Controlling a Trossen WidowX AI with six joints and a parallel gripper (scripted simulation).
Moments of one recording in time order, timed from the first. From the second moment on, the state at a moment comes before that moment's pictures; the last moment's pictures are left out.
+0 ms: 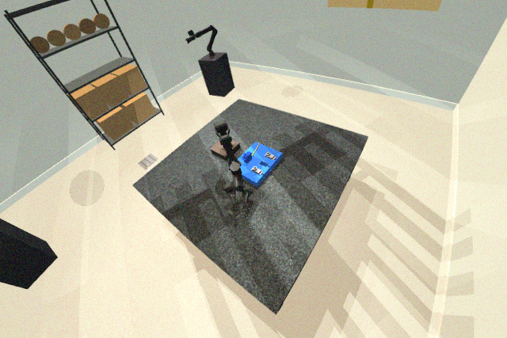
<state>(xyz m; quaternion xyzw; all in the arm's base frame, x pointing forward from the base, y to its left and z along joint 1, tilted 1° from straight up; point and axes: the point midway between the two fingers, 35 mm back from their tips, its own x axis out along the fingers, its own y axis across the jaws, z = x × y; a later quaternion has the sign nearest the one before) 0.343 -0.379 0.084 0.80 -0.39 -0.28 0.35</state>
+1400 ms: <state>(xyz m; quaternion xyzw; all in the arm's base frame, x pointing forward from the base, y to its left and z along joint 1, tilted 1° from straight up) 0.376 -0.302 0.074 0.57 0.00 -0.46 0.69</state>
